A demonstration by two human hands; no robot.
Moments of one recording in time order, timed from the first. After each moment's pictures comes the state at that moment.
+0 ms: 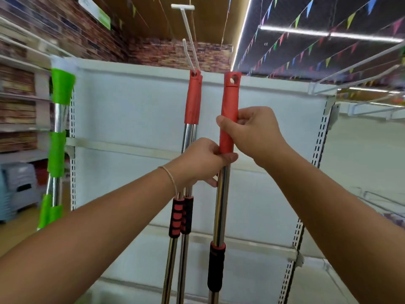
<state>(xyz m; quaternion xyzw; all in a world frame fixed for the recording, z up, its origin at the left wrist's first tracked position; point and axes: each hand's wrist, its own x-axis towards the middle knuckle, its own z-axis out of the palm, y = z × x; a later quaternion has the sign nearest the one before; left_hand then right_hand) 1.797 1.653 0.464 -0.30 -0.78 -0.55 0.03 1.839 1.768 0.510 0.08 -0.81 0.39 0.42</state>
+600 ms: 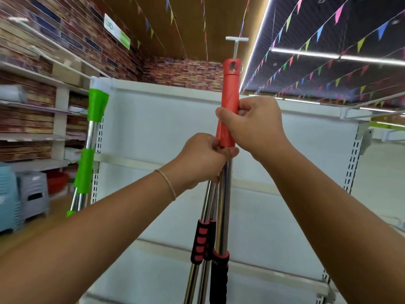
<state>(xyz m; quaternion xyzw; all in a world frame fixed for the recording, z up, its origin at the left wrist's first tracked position) 1.774 1.572 0.497 -0.29 -0.74 -0.59 0.11 1.802 1.683 0.556 0.14 -0.78 0.34 0.51</state>
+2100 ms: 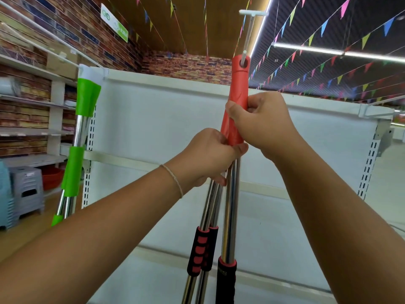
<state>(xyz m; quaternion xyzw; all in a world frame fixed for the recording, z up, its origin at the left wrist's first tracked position) 1.748 1.579 0.508 -0.30 -0.75 -0.59 0.07 1.768 1.690 0.559 0.10 -0.81 0.34 0.46</state>
